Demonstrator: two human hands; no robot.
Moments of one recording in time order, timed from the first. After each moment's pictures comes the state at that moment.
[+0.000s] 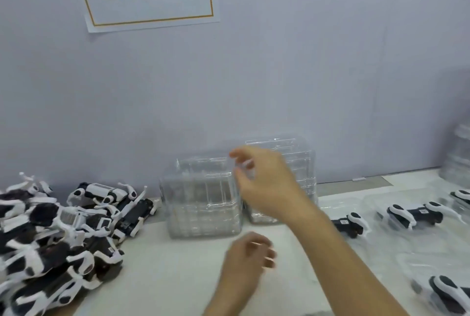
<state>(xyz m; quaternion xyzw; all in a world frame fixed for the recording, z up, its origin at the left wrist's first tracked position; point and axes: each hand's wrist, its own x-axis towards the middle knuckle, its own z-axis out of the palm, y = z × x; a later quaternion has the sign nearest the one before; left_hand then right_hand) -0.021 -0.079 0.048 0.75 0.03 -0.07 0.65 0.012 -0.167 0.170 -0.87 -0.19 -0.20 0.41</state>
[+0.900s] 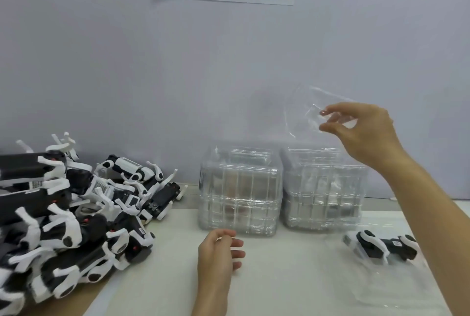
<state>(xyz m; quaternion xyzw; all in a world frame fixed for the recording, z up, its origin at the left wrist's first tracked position) 0.006 0.025 0.008 0.59 0.20 0.08 0.78 0.083 -0.197 0.211 -0.88 -0.11 -0.32 0.34</state>
